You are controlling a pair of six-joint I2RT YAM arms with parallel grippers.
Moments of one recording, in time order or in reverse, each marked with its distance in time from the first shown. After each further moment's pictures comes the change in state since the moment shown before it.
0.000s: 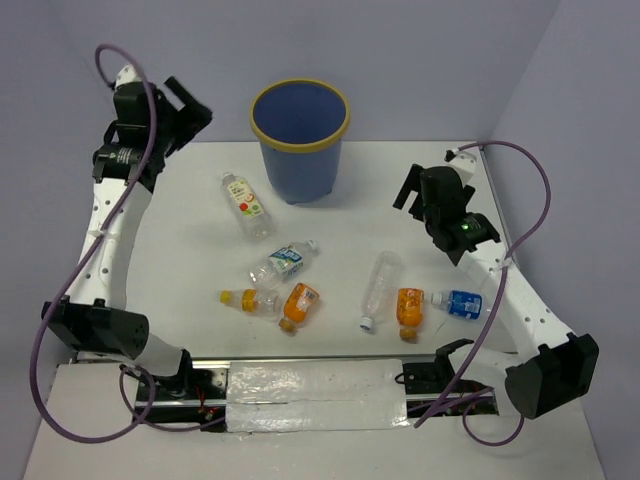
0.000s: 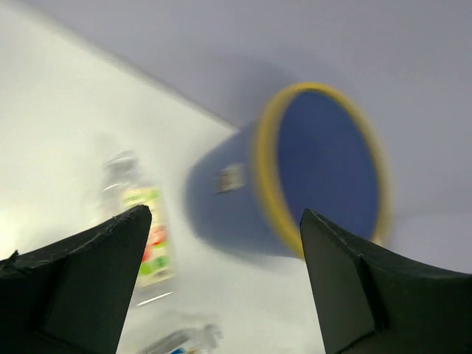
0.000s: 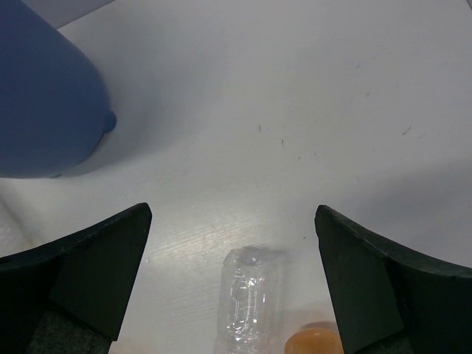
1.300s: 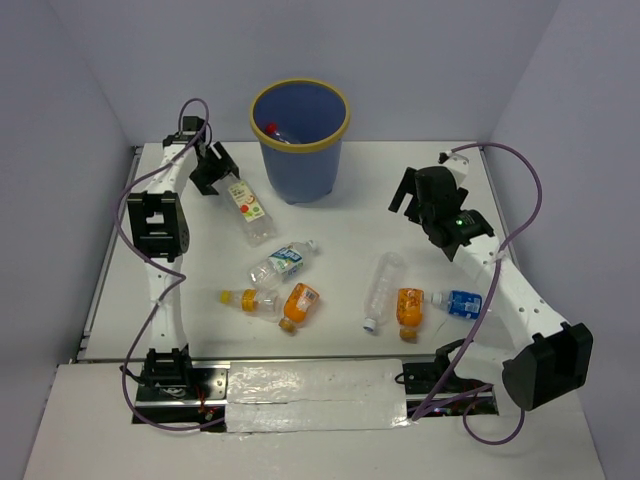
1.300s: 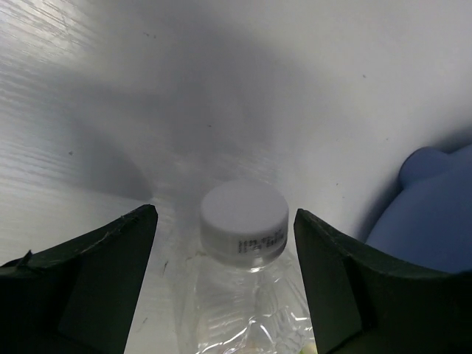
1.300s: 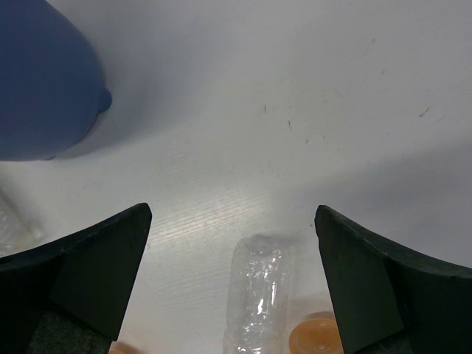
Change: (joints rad) left arm 0.145 0.951 0.432 -0.262 0.233 0.040; right arm 0.000 0.050 0.000 -0.017 -0.048 0.026
